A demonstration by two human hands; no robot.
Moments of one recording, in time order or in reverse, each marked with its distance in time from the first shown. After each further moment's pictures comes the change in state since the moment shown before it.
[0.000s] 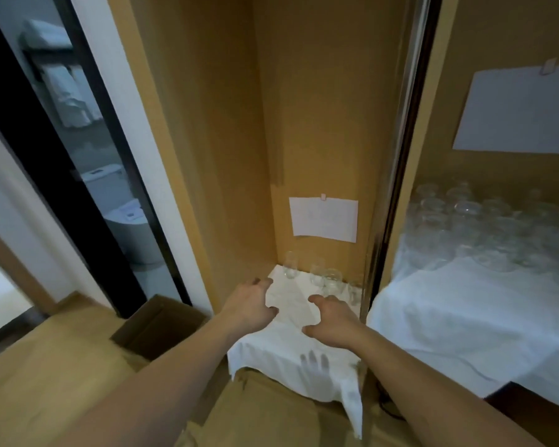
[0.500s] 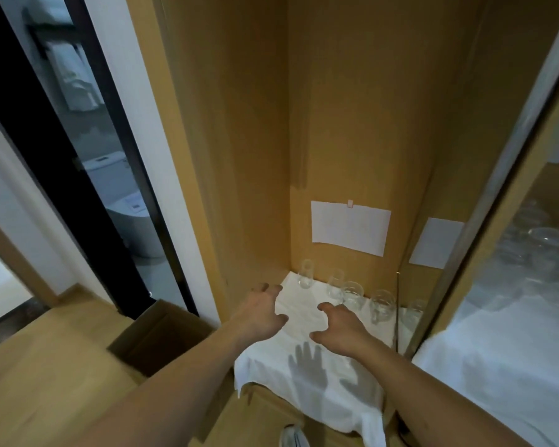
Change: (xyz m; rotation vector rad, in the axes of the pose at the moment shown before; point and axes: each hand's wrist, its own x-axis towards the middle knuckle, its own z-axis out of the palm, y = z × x) left_hand 0.090 -0.061 -0.003 -0.098 -0.023 -0.012; right_hand 0.122 -0.026 0.015 0.015 -0.036 0.066
